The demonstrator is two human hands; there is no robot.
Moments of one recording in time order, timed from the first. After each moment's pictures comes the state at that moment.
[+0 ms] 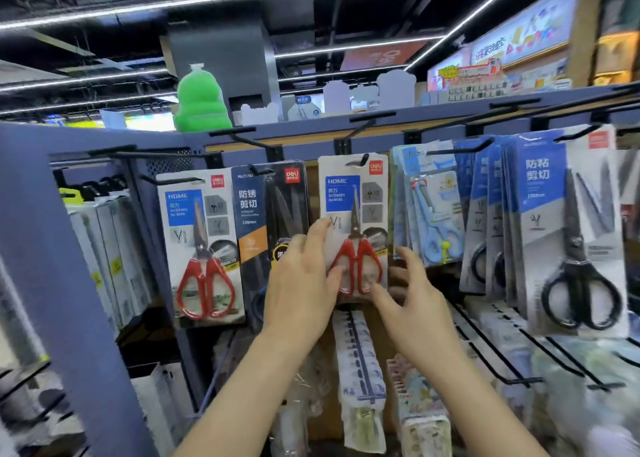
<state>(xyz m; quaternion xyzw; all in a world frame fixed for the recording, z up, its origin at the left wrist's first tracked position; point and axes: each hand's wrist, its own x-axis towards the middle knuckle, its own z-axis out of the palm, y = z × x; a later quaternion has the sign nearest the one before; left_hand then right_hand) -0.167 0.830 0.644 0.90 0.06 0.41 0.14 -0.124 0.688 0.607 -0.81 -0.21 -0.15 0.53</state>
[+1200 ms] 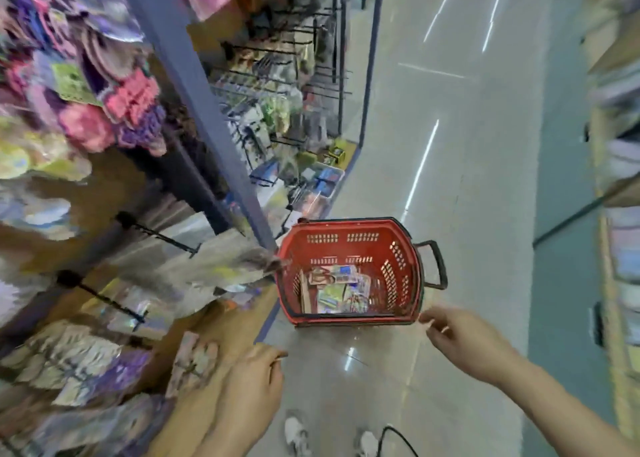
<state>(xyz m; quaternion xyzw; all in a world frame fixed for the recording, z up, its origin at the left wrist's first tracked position) -0.214 0.326 0.228 0.91 -0.29 -0.20 0.22 -0.375 0.042 0.261 -0.88 0.32 0.21 0.28</state>
